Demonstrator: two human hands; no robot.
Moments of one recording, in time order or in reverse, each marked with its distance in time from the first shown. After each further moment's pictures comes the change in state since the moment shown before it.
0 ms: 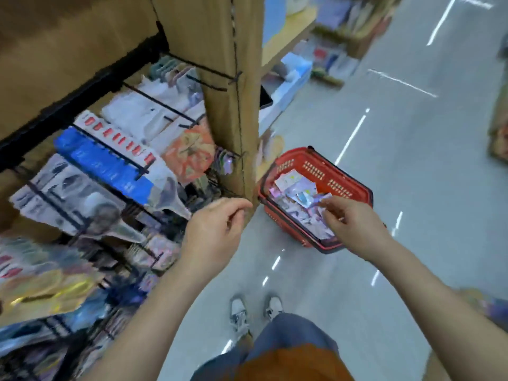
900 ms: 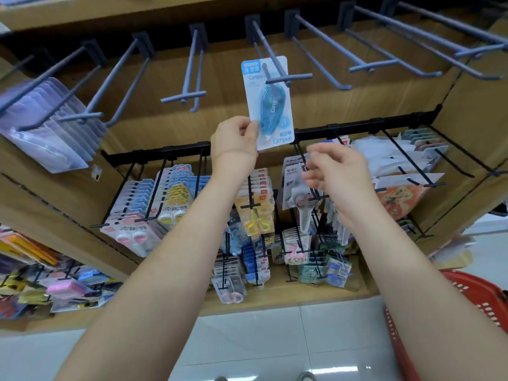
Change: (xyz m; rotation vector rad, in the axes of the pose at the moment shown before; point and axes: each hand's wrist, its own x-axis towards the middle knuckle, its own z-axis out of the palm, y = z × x) left_hand -0.079 -0.017 -0.261 -0.046 0.979 -0.698; right_hand -0.045 -0.350 0.070 0.799 -0.503 -0.449
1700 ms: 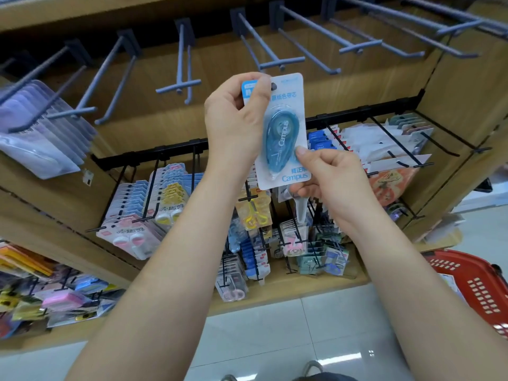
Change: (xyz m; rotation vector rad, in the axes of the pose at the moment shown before) left_hand -0.043 0.042 -0.023 -0.497 -0.042 0.235; right_hand -0.036 0.003 0.006 0.135 -0.081 -0.005
